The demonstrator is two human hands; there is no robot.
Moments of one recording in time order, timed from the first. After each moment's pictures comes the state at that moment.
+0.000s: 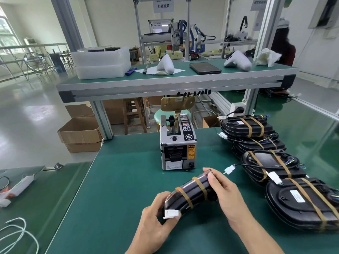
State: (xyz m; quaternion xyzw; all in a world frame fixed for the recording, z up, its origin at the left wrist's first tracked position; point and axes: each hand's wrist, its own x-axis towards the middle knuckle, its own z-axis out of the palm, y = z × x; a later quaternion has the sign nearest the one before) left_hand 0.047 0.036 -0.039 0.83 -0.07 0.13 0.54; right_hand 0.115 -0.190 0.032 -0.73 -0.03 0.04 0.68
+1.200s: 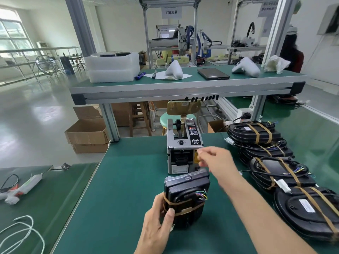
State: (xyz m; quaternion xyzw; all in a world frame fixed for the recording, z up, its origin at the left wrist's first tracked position) left_hand 0.045 0.034 -0.039 0.79 -0.06 0.21 0.57; right_hand 0.182 -0.146 0.099 -0.76 0.01 0.03 0.65
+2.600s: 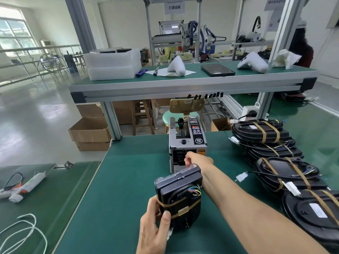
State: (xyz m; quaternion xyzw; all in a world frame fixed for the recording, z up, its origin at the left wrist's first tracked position) left_hand 0.037 0.037 -0.034 0.78 -0.05 0.29 0.55; right_hand 0.240 -0.081 0.055 -0.62 0.26 0.15 0.72
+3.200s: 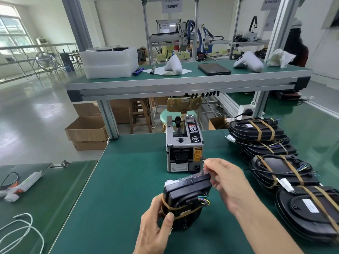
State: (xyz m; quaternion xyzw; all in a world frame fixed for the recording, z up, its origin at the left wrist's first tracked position) left_hand 0.038 0.033 -0.032 0.78 -0.10 0.26 0.56; right_hand 0.139 -0.163 0.082 -0.62 0.05 0.09 0.78
